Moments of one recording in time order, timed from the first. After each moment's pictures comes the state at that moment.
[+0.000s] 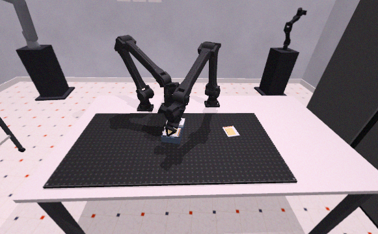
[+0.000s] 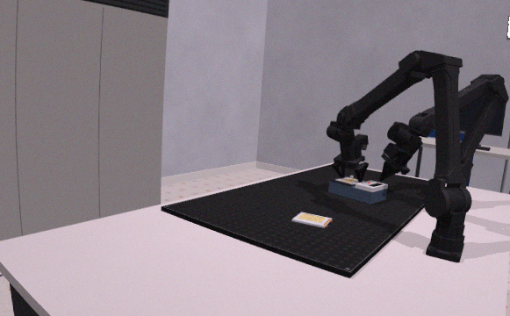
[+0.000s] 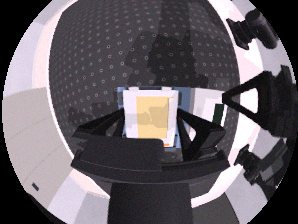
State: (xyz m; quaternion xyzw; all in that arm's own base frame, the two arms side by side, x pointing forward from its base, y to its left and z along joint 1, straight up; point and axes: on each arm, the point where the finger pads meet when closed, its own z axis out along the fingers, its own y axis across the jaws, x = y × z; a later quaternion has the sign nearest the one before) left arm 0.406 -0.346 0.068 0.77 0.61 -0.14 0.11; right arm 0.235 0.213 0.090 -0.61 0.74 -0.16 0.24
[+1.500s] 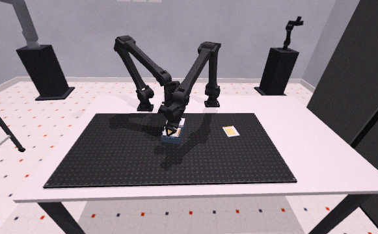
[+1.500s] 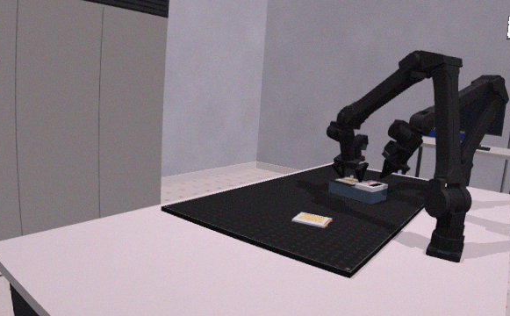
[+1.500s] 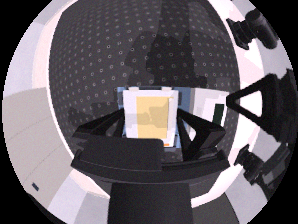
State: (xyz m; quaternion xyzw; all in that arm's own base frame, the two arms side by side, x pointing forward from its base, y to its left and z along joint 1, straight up) left arm 0.406 -0.346 0.068 0.77 0.61 -0.14 0.11; right arm 0.234 0.216 0.098 -0.61 0.74 -0.16 0.24
